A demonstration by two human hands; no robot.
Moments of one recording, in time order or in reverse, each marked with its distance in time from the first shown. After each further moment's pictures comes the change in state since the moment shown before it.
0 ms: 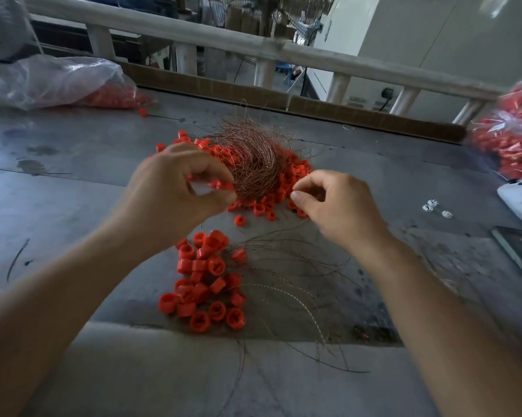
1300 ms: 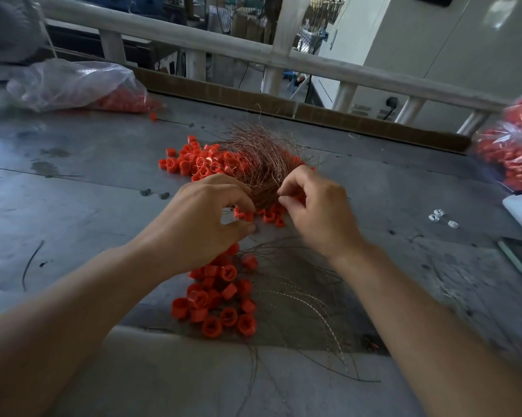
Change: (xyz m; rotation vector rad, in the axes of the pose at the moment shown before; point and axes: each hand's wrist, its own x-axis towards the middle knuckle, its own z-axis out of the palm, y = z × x) left_hand -0.002 -0.006 0.015 0.245 -0.132 0.087; right_hand 0.010 -0.011 0.027 0.082 0.111 -0.271
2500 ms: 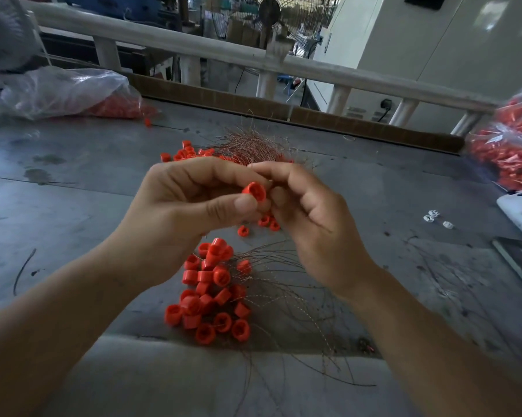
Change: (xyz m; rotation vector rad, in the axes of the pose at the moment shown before) left_hand -0.008 0.016 -0.019 -1.203 -0.028 0.113; right_hand -0.021 -0.048 -0.030 0.670 -0.151 -0.125
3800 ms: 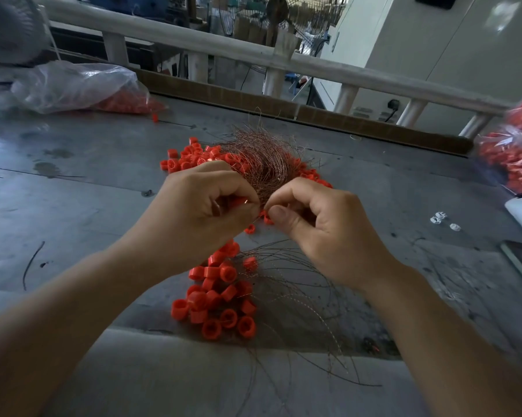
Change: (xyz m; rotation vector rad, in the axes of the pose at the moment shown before) left_hand 0.002 -0.005 -0.003 0.947 0.064 0.101; right_hand 0.000 0.008 -0.010 -0.370 -0.059 0.070
